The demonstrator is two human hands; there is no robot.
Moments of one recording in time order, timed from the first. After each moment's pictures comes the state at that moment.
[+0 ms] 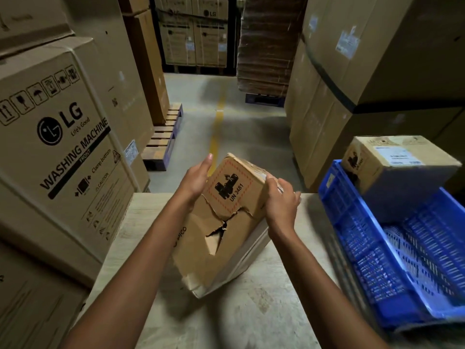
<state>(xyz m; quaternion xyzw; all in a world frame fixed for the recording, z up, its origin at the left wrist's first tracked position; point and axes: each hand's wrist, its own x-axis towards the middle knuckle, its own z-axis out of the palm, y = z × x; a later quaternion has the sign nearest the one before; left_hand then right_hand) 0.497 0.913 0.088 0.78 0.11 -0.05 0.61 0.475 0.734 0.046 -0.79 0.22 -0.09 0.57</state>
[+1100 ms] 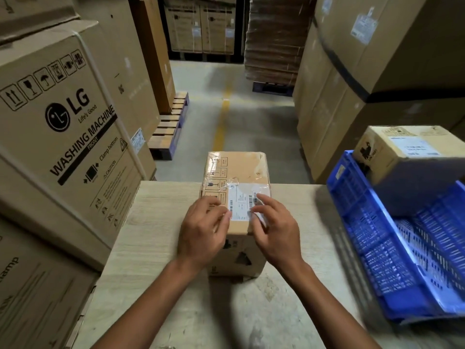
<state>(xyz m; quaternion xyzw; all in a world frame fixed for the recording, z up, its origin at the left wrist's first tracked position) 0.390 0.911 0.014 0.89 -0.13 0.32 0.30 0.409 0.729 0.005 -0.89 -0.15 -0.23 0.36</state>
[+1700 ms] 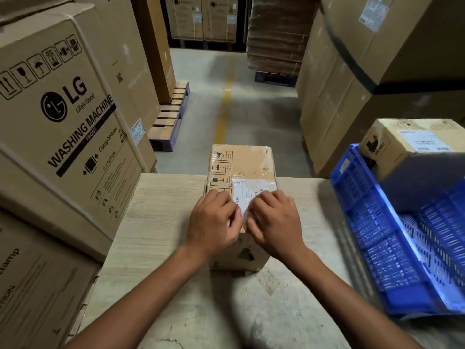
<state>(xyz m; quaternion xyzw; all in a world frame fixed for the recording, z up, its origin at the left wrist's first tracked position) 0.404 0.903 0.017 0.93 -0.16 0.26 0.22 0.423 0.728 0.010 -0.92 -0.25 -0.23 0.18</state>
